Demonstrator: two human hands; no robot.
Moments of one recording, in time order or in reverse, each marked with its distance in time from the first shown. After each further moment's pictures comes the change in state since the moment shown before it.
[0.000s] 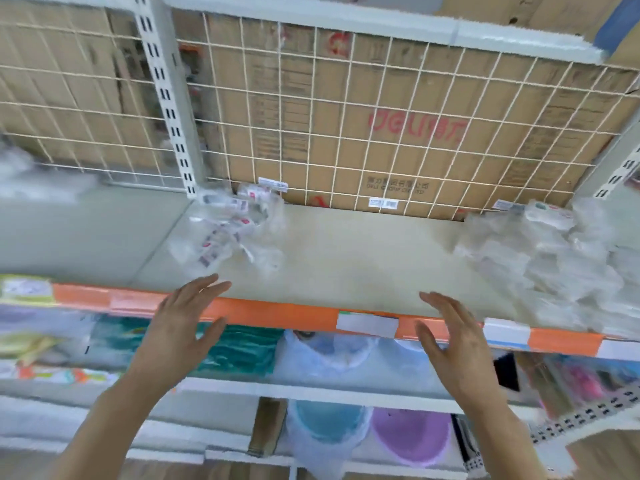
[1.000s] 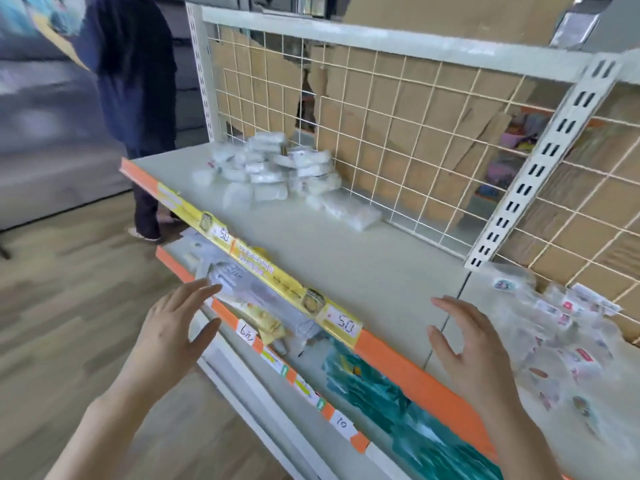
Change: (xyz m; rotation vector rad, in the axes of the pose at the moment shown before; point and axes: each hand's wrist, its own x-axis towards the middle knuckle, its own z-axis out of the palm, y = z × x) left_hand -0.156 -0.281 -0.230 0.248 0.225 -0.563; right_hand 0.103 -0.327 0.274 0.218 -0.322 -0.403
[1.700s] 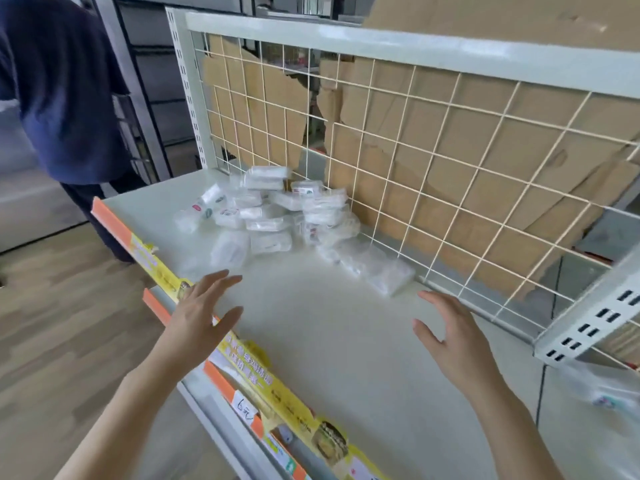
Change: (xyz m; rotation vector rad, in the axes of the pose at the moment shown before) left_hand 0.194 -0.046 0.037 -0.060 -0.009 -0.104; right_hand 0.191 0.008 0.103 0.026 -0.158 0.001
